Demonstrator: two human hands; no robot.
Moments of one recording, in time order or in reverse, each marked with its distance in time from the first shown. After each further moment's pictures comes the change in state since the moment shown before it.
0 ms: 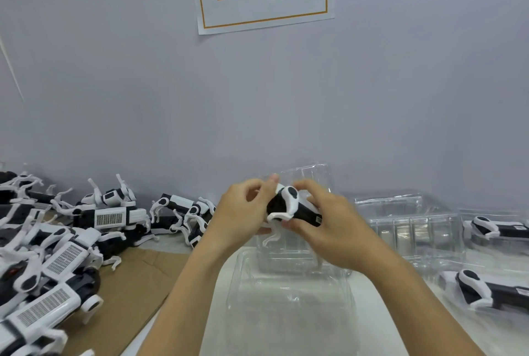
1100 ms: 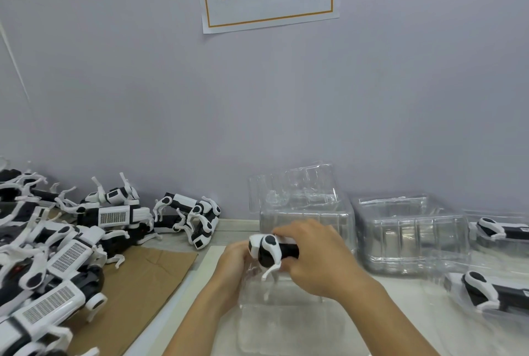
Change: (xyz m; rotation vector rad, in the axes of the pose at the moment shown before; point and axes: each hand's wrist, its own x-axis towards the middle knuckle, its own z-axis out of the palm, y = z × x) left_hand -0.012 -0.109 0.010 -0.381 -0.033 -0.444; right_hand -0.010 -0.006 0.044 -0.381 -0.144 0.029
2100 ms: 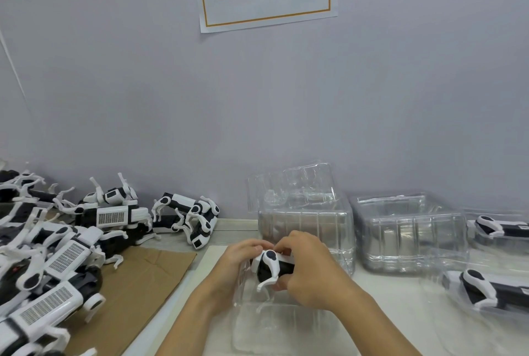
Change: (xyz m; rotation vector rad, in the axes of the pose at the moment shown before) left_hand 0.001 -0.005 -0.015 0.022 -0.178 0.111; right_hand -0.002 0.008 0.028 0.175 -0.075 0.110
